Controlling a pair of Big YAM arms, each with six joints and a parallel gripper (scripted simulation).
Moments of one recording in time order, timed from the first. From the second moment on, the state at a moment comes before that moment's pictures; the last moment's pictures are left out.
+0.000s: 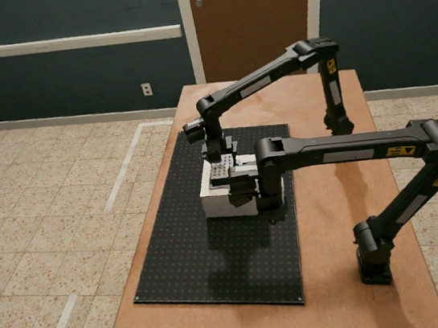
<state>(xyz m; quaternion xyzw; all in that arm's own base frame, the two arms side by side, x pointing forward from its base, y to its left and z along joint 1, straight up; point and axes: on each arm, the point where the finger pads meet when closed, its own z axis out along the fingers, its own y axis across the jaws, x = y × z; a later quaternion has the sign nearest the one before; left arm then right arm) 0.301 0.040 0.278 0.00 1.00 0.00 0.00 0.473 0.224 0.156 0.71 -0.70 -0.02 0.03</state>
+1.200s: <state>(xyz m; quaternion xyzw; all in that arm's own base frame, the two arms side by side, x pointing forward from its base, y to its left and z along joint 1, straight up) 0.301 0.040 0.280 0.00 1.00 0.00 0.01 0.474 0.224 0.156 0.72 -0.70 -0.02 0.03</state>
